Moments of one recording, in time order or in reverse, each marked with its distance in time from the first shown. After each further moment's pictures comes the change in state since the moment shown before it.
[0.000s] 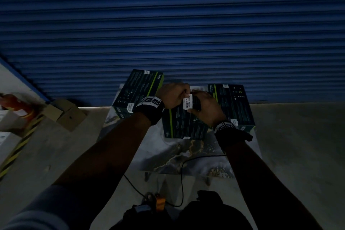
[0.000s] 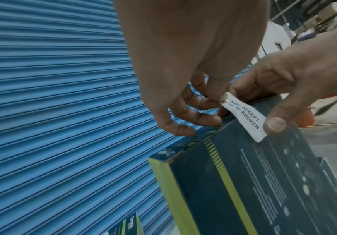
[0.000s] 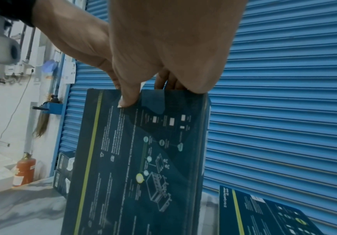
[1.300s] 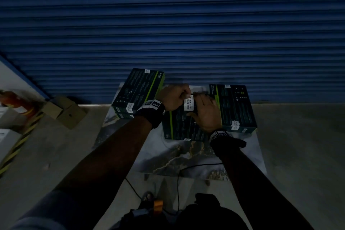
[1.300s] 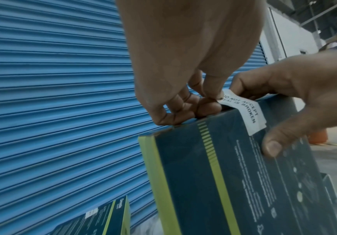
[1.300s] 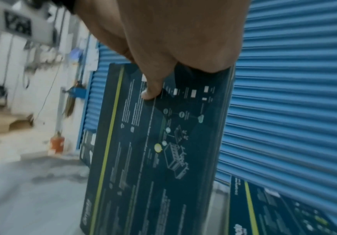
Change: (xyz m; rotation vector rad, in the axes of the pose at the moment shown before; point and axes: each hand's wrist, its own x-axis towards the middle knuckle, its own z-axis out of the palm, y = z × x) left_hand 0.006 -0.006 0.014 -0.114 0.099 -0.124; right_hand -0.007 -0.005 0.020 -0.250 0.198 -0.110
